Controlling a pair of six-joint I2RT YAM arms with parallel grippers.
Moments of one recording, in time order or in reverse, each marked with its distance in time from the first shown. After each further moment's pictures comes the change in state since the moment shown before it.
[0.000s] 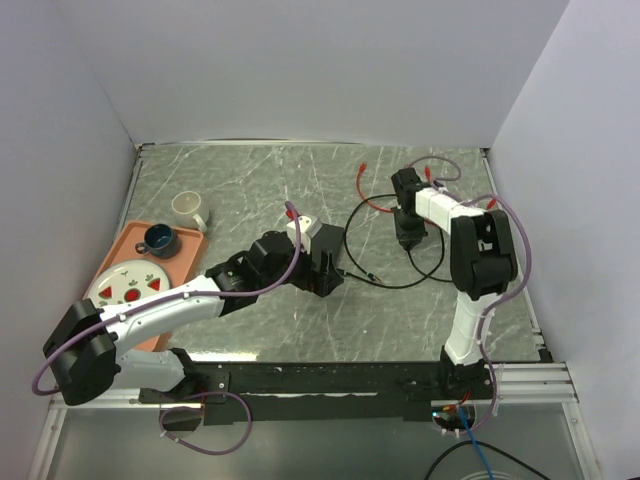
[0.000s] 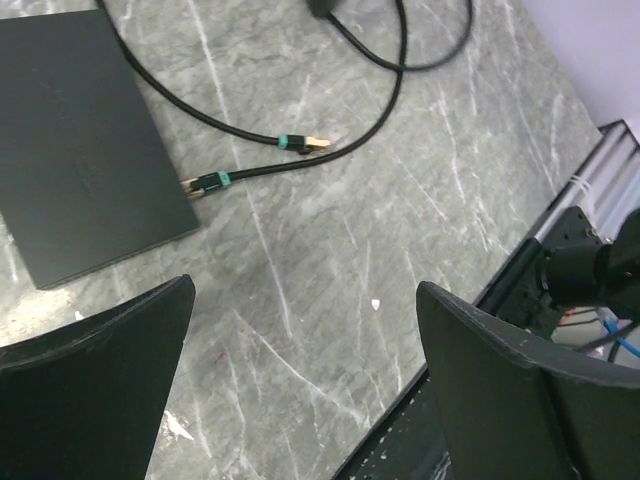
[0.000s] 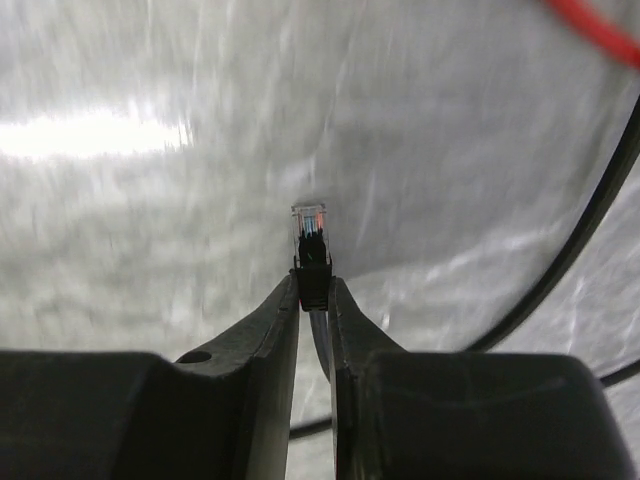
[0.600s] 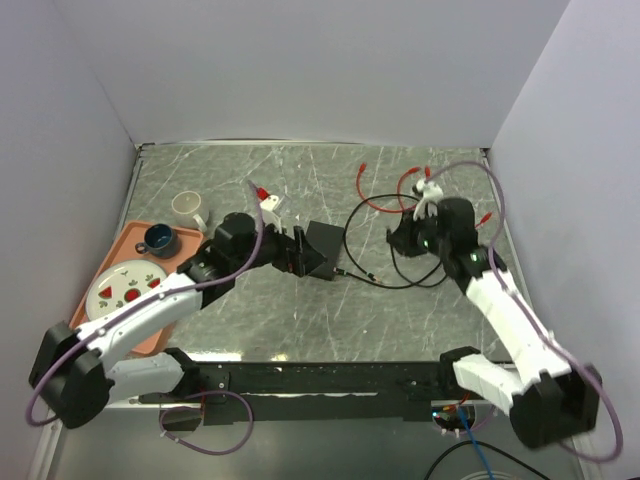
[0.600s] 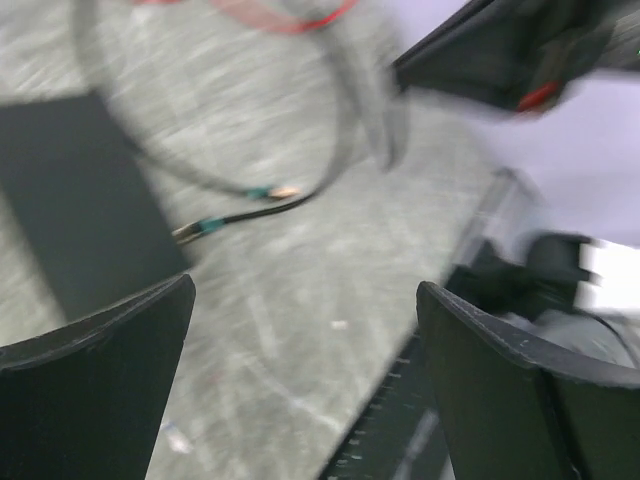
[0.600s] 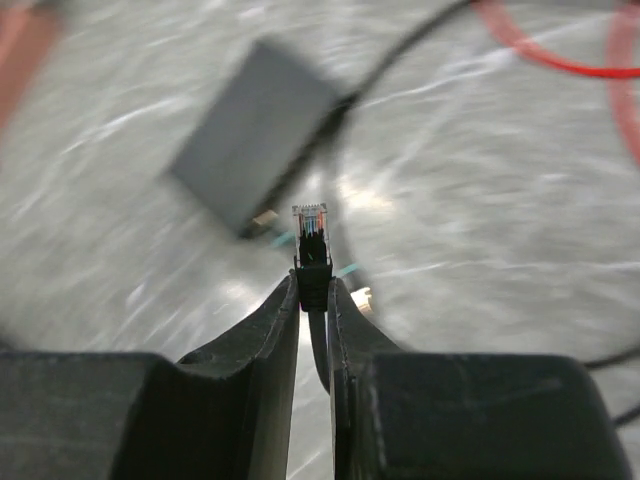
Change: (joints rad) left arm 0.225 -0.093 -0.016 0.032 0.248 -0.037; right arm 0.040 -0.912 -0.514 0.342 -0.470 -0.002
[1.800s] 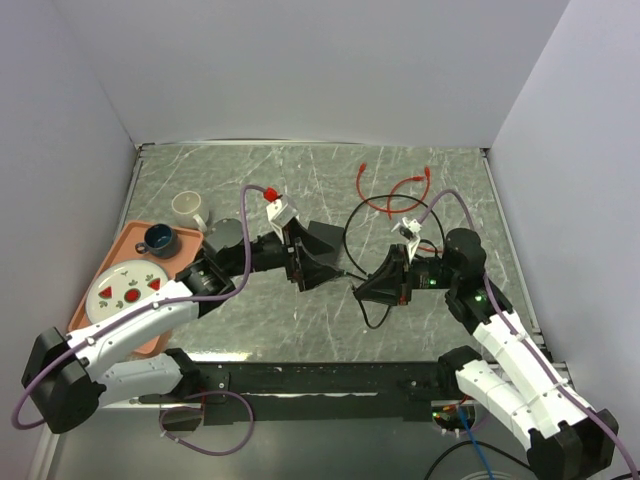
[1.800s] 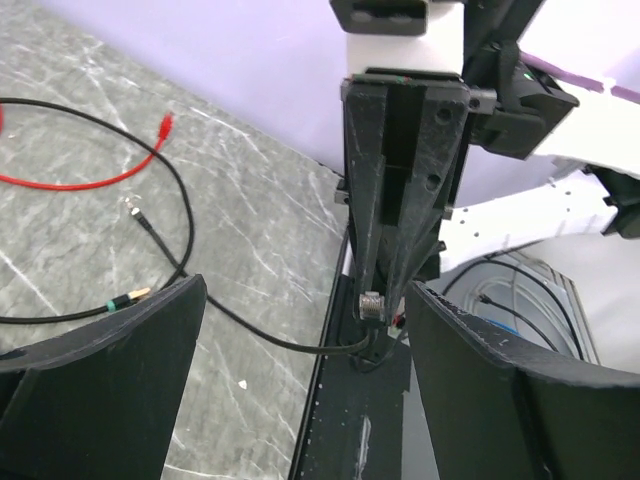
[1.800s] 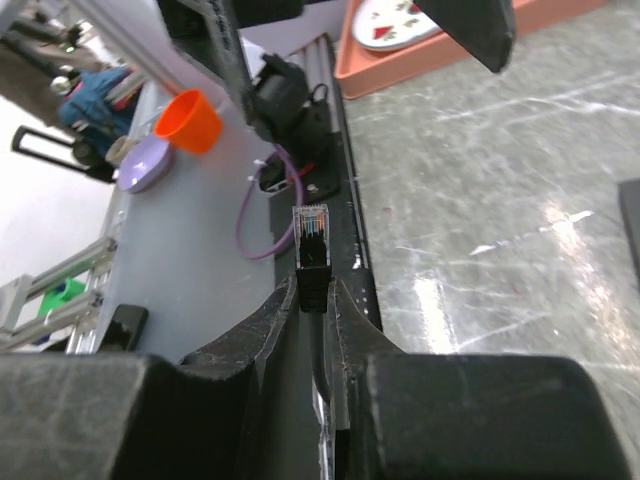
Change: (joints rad) left arm -0.097 -0.068 -0.007 0.314 0.269 0.016; right arm 0.130 -0.313 -0.247 0.311 -0.855 0.181
